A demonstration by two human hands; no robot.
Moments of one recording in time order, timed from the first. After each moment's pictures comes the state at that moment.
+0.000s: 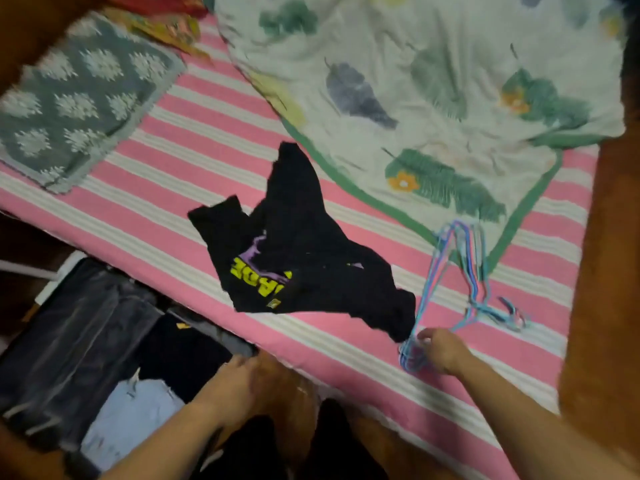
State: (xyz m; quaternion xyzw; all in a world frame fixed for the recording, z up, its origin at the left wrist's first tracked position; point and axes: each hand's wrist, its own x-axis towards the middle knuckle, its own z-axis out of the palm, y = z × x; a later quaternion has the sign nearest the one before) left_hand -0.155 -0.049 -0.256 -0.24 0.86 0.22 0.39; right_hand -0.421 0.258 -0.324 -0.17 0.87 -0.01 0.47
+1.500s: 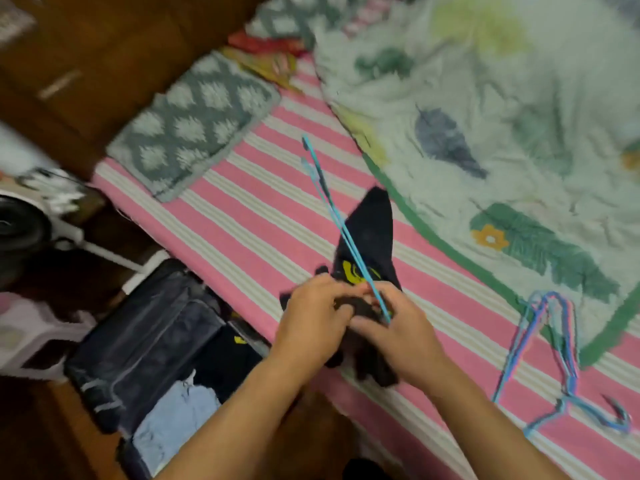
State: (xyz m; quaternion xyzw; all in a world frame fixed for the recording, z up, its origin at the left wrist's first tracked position) left_hand -0.269 -0.108 -0.126 -0.30 0.88 0.36 -0.11; right_hand -0.365 0.016 -0.147 -0.32 0.74 -0.49 0.33
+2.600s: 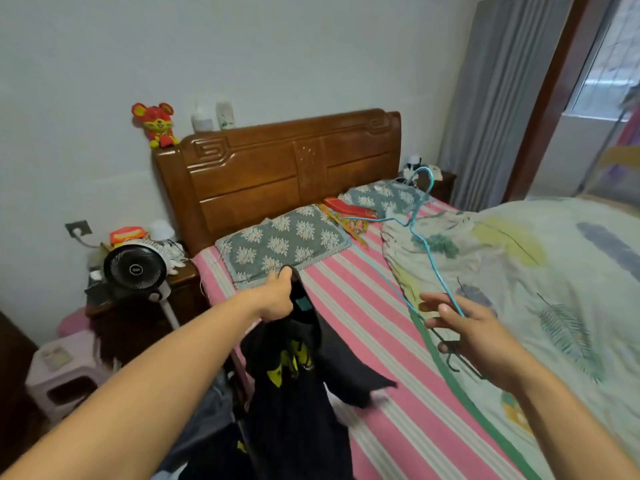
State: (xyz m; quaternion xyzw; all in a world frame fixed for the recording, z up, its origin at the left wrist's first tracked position) left_hand -0.184 -0.255 0.049 -0.48 0.85 0.20 0.09; right_hand -0.428 -0.010 0.036 -0.34 0.61 -0.58 0.41
